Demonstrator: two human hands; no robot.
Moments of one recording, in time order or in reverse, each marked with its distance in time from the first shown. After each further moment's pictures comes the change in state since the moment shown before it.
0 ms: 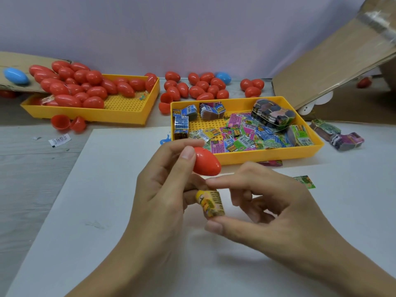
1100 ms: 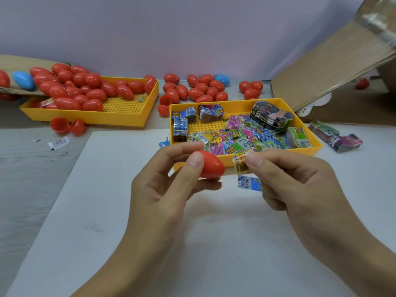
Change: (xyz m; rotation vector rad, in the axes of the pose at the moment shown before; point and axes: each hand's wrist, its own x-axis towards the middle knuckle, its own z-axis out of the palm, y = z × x) left_hand 0.000 -0.009 -0.004 0.031 0.012 0.143; right_hand 0.014 0.005 -0.013 0.369 0.293 0.131
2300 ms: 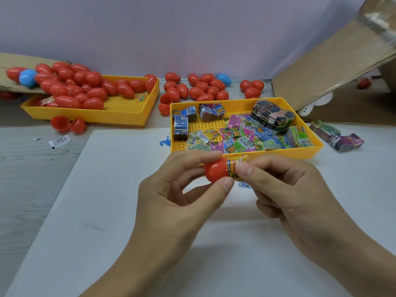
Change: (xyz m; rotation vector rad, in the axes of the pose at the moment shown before) left_hand -0.006 -0.003 0.004 0.066 -0.094 0.062; right_hand -0.001 0.005 0.003 0.048 -0.013 0.213
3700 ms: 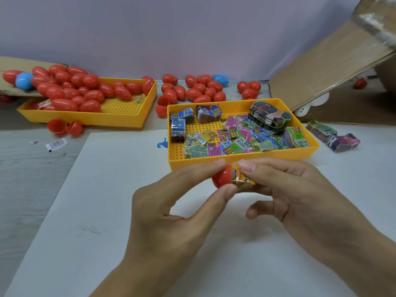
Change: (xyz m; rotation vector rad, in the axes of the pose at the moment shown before) left_hand -0.004 0.000 -0.001 0.455 0.023 0.344; right_hand -0.003 -0.016 -0.006 0.133 -0.083 0.220
